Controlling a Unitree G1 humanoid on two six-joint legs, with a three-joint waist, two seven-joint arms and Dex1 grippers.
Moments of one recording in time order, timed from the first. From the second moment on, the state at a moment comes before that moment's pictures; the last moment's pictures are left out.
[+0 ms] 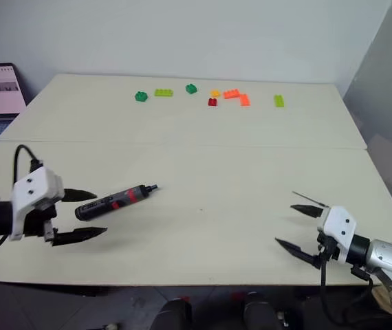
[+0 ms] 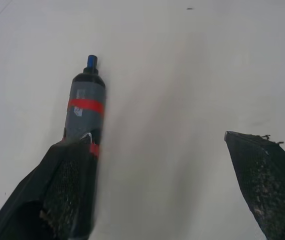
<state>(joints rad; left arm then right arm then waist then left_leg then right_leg) -0.06 1.22 0.26 -0.24 -0.44 0.54 -1.17 0.23 -0.84 -0.21 -0.53 0.47 0.24 0.97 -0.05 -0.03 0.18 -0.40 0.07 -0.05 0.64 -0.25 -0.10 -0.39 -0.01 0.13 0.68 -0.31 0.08</state>
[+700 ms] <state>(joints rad) -0.88 0.95 -0.46 0.29 0.08 0.49 -1.32 -0.09 -0.95 -0.15 -0.55 0.65 0.39 1.13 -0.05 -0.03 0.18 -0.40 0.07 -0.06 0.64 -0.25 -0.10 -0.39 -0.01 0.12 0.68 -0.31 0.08</state>
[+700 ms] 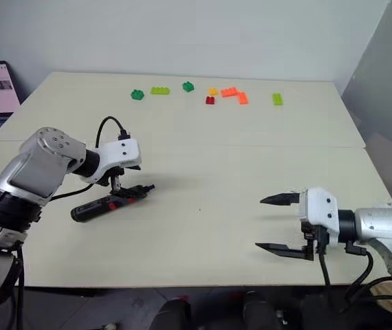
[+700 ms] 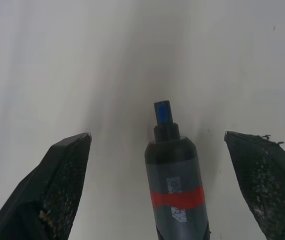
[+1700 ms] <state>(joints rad) -0.97 0.89 -0.47 0.55 0.27 0.37 -1.41 -0.18 -0.89 -0.10 -0.54 0.69 0.40 1.16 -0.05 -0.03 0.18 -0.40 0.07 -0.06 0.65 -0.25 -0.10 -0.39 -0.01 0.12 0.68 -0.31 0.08</state>
